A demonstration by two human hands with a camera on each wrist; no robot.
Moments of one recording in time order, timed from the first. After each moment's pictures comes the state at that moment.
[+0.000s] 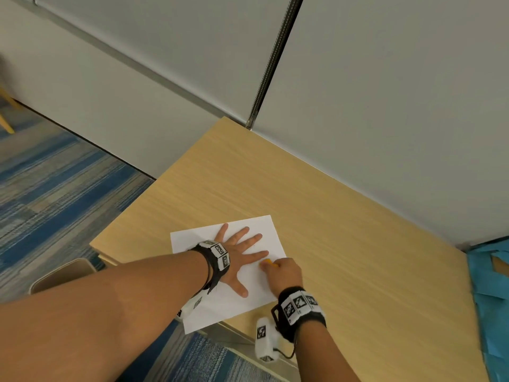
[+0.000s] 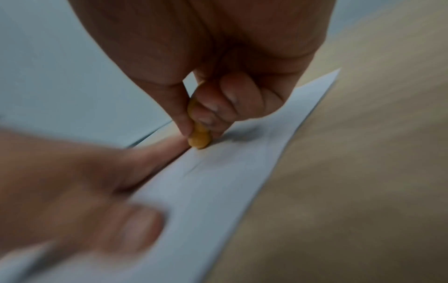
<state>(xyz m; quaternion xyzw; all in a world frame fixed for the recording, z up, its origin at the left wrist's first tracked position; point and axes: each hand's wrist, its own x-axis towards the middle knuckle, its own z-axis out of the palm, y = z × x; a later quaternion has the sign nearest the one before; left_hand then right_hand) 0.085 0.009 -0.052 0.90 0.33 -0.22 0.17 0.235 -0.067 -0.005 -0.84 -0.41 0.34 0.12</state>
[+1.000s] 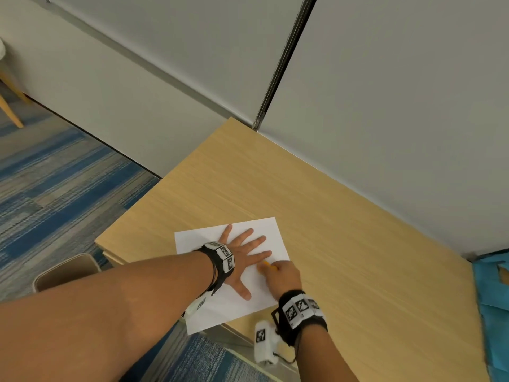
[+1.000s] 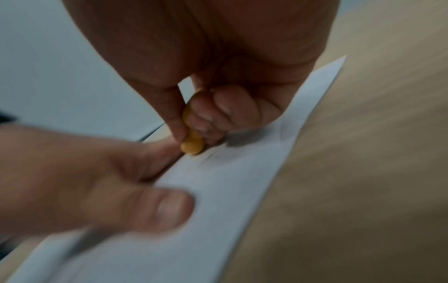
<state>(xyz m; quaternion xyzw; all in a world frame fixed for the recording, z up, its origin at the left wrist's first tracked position) 0.086 0.008 -0.039 0.90 0.33 -0.23 0.18 0.230 -0.064 -0.007 -0.82 -0.40 0.37 0.15</state>
